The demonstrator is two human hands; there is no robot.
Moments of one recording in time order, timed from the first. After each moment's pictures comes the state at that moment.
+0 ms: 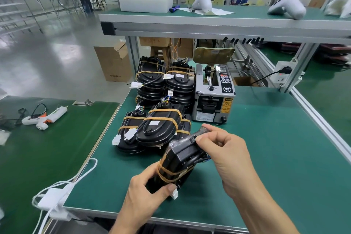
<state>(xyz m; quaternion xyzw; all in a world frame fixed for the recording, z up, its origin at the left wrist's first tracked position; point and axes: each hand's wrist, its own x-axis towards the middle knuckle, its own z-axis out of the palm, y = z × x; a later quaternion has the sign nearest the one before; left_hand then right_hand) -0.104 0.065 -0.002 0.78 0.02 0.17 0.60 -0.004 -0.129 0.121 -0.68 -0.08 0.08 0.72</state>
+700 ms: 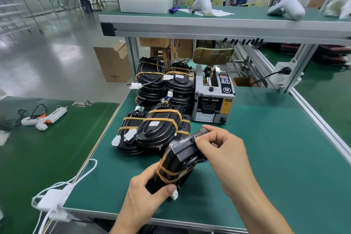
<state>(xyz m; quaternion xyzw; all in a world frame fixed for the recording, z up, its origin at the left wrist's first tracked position) -0.103 0.067 -0.005 0.78 0.02 0.17 0.60 -0.002 -0.122 0.113 -0.74 -0.08 0.02 0.66</state>
